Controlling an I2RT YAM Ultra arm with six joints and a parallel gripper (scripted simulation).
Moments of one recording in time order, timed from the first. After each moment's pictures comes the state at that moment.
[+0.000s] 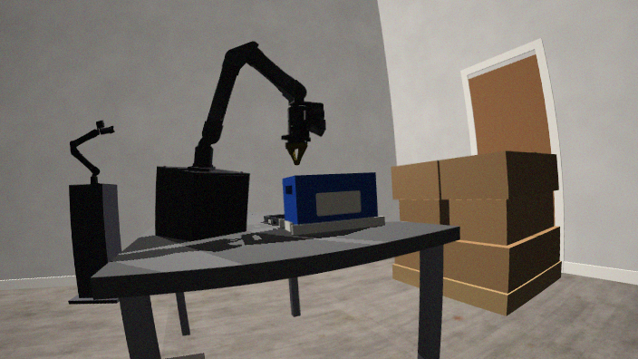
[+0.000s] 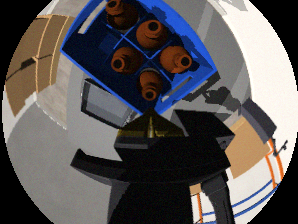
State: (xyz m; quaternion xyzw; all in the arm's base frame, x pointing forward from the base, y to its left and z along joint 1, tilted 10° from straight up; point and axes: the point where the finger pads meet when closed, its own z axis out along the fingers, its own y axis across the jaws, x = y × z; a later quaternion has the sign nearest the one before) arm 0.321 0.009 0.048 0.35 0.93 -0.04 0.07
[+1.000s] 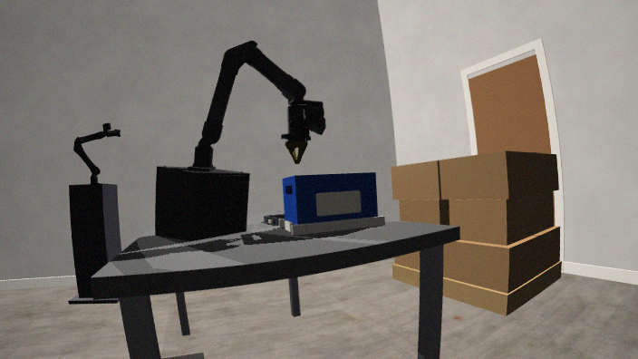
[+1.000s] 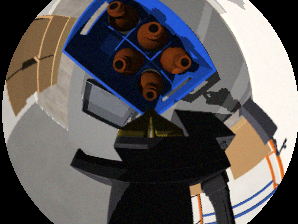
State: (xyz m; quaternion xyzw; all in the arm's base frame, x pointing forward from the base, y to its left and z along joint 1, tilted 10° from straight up) arm 0.322 0.010 0.052 0.35 0.93 -0.04 0.07
